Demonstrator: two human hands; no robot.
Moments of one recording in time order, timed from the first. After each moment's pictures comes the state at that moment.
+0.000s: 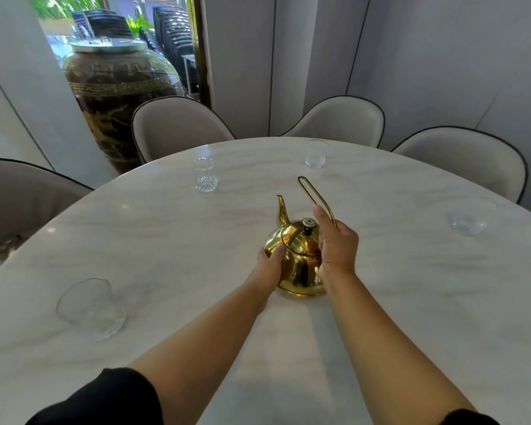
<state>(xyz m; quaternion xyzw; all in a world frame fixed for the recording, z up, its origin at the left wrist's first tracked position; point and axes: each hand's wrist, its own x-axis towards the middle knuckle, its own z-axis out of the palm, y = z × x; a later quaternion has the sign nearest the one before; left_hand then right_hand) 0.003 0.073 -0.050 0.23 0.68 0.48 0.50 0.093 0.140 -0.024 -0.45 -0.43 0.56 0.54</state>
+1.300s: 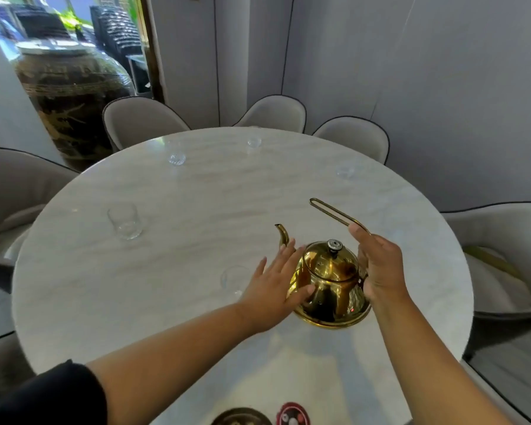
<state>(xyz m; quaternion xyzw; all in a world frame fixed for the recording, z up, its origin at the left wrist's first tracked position) 0.191 -0.267 0.037 0.77 0.58 0.20 0.17 0.364 -0.207 0.085 -0.46 -0.43 0.50 0.60</state>
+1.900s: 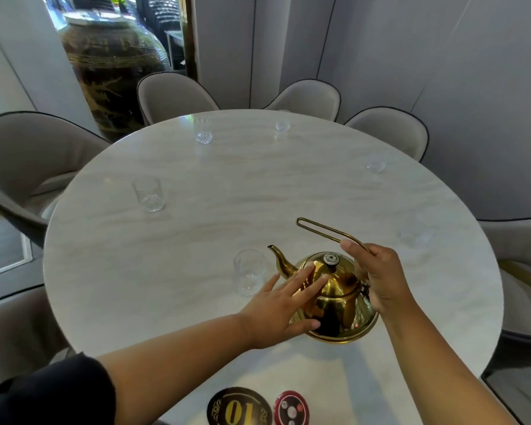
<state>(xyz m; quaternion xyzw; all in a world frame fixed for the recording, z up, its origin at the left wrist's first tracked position) 0.192 -0.291 -0.002 0.81 0.55 0.10 0.17 0.360 -0.208 0.064 -0.44 -0.56 0.54 0.45</state>
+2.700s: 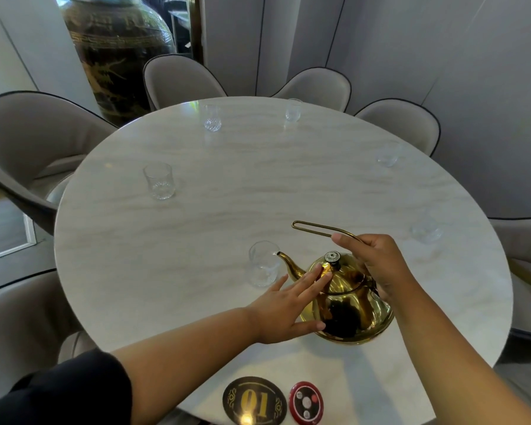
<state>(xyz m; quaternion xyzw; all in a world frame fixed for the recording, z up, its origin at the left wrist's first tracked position) 0.173 -0.299 -0.016 0.82 0.52 0.11 0.22 0.331 -0.207 0.070 -0.49 -0.64 0.49 0.33</state>
